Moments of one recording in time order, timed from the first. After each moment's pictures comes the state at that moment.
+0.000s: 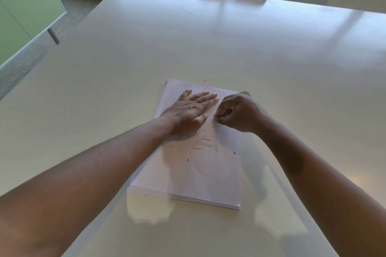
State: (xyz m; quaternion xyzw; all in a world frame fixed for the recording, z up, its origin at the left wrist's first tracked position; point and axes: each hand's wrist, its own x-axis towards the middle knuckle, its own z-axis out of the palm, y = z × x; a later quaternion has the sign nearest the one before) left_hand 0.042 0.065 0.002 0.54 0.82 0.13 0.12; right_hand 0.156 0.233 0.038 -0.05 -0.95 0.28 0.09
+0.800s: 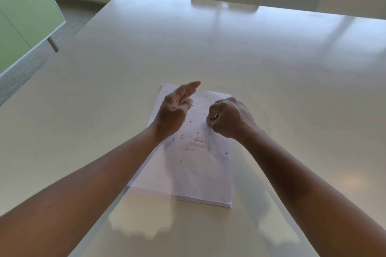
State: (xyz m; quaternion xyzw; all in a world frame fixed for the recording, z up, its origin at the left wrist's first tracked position) left_hand 0.067 0.056 0.019 0.31 0.71 0.61 0.17; right_hand 0.163 0.209 0.045 -0.12 -0.98 0.15 0.07
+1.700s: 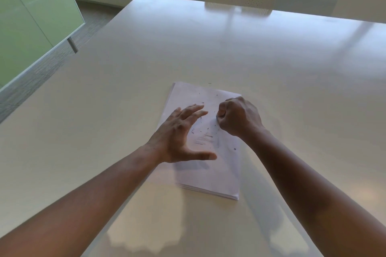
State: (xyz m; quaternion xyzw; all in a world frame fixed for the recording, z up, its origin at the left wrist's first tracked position) left_hand 0.104 0.001 0.006 0.47 0.84 0.25 0.07; right_hand 0.165 0.195 0.049 -0.16 -0.98 0.12 0.08
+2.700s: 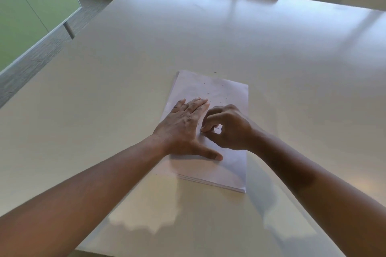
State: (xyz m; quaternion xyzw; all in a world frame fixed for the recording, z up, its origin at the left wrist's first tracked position) left_hand 0.104 0.006 0.005 0.46 0.87 0.13 0.12; right_hand 0.183 0.172 0.033 0.19 -0.93 0.29 0.10
